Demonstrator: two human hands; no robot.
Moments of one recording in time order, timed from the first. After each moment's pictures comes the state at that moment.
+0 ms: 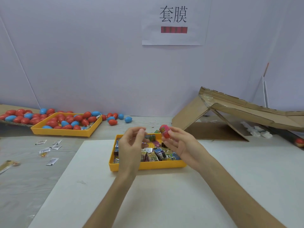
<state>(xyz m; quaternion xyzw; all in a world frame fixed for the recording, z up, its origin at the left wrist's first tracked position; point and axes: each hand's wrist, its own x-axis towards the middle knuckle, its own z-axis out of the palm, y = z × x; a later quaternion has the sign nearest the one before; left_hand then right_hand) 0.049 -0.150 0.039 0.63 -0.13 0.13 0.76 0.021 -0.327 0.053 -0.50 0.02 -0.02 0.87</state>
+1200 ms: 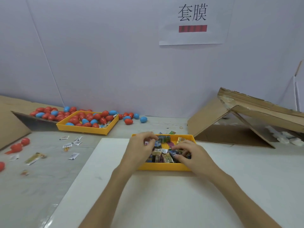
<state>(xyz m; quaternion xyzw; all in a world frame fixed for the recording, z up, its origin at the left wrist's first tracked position) 0.084 -0.116 0.037 0.86 -0.20 0.10 0.46 0.031 -0.332 0.013 -0.93 -0.09 -0.13 0.34</state>
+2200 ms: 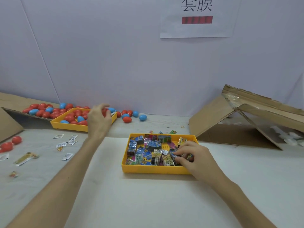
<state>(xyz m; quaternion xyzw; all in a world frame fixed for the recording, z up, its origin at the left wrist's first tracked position) 0.203 -0.032 0.053 0.86 -0.02 0.33 0.39 0.030 -0.330 0.010 -0.91 -0.11 -0.20 0.35</state>
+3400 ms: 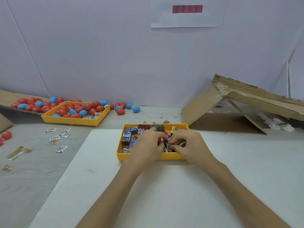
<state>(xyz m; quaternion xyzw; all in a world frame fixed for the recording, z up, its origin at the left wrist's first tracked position) 0.079 -0.158 0.015 0.91 -0.29 0.09 0.27 0.029 -0.328 0.011 -0.89 -0.12 -0.23 0.37</state>
